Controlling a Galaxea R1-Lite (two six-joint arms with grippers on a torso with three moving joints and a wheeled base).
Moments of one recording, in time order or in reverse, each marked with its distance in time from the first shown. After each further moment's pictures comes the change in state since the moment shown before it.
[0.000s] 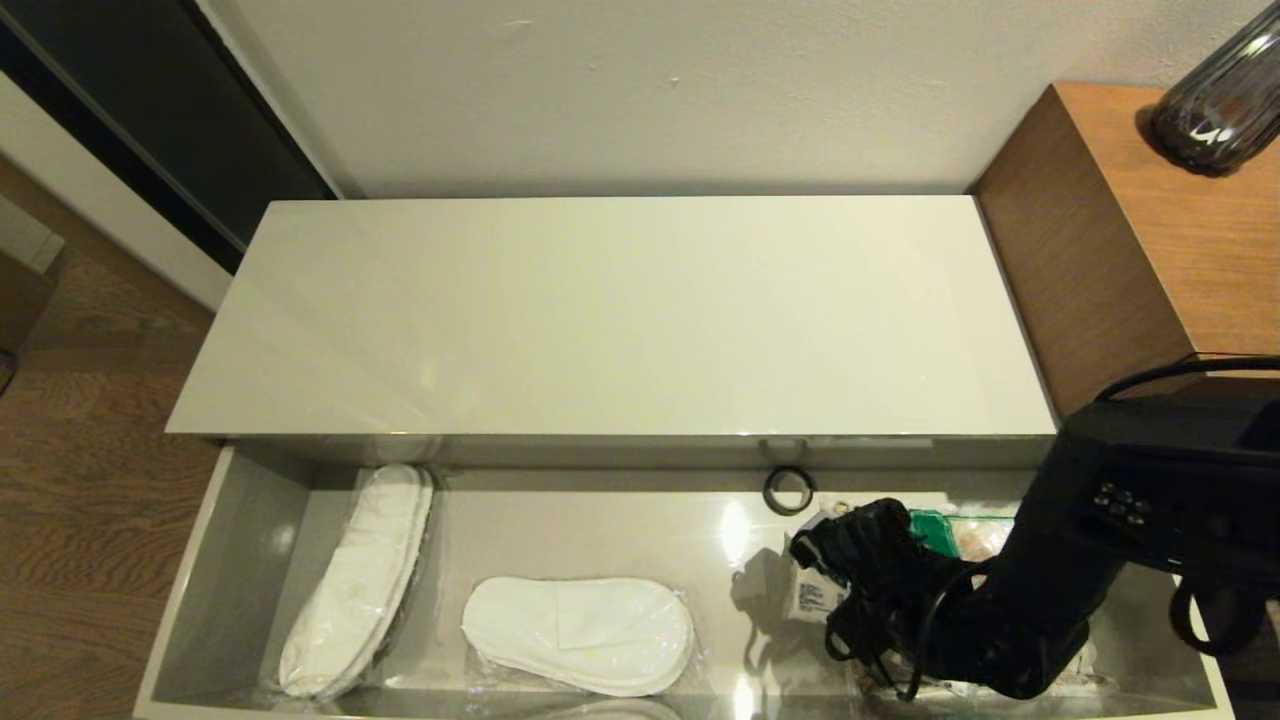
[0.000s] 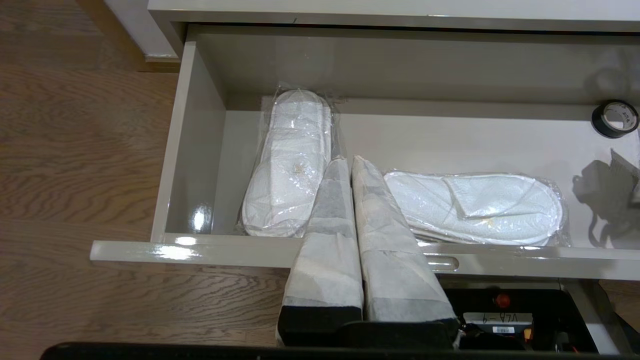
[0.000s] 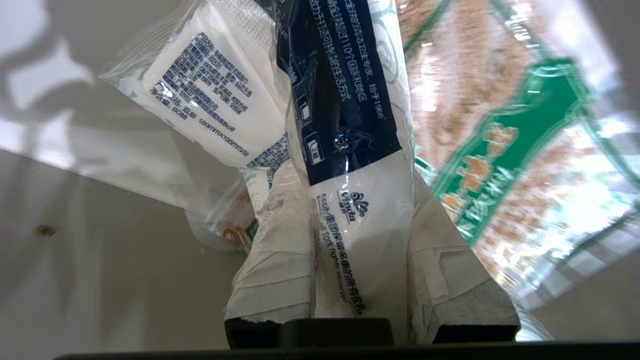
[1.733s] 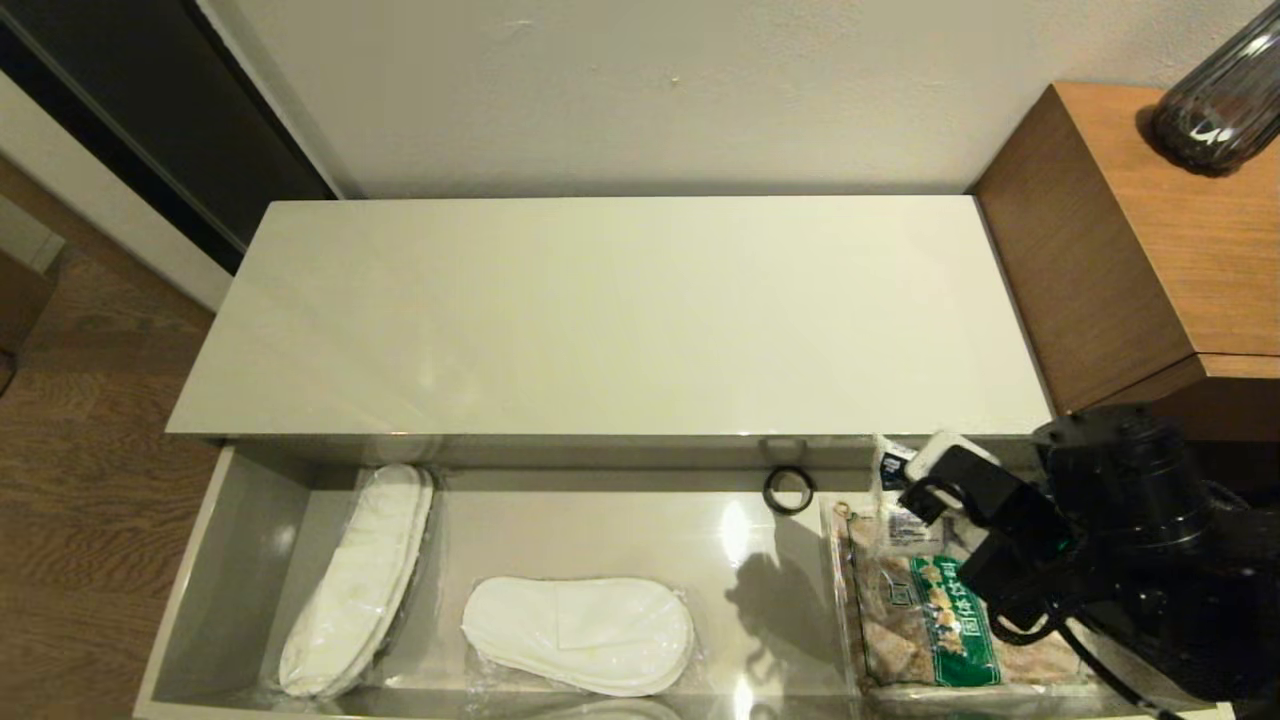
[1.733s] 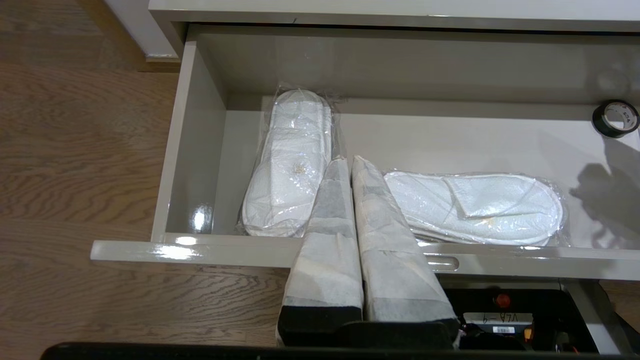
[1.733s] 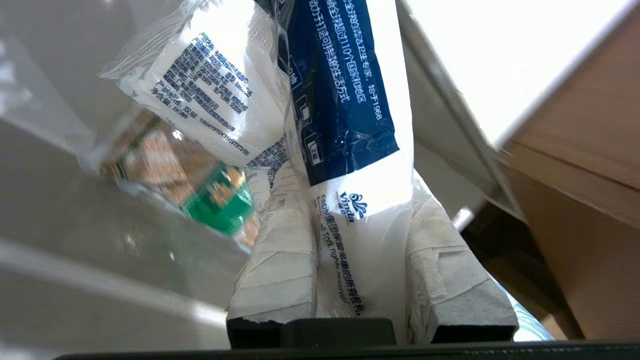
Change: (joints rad) left arm 0.000 0.000 0.000 0.000 -0.001 0.000; right arm 0.069 -0.710 0.084 0.348 -0.139 -0.275
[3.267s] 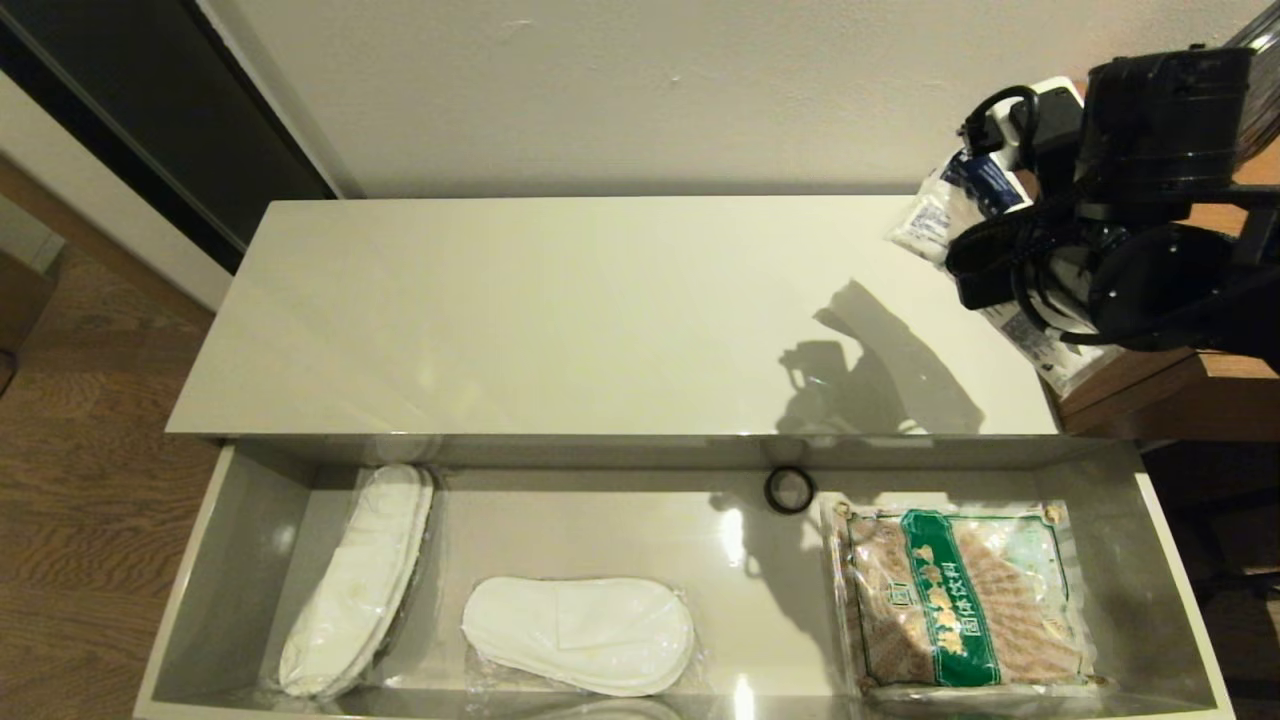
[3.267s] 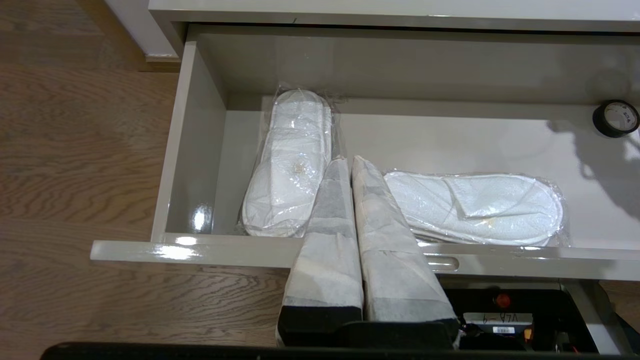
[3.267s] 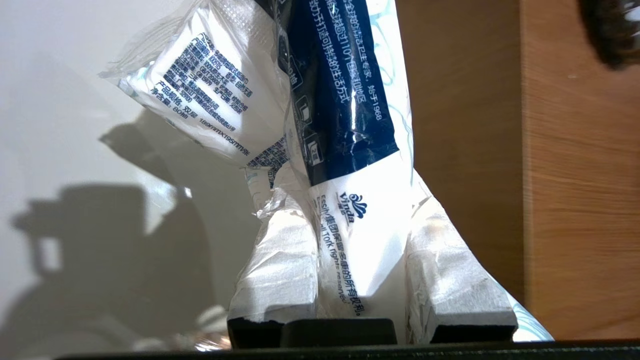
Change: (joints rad) left arm 0.000 0.000 0.000 0.000 0.001 0.000; right arm -0.114 0.141 -0.703 0.078 -0.182 0.267
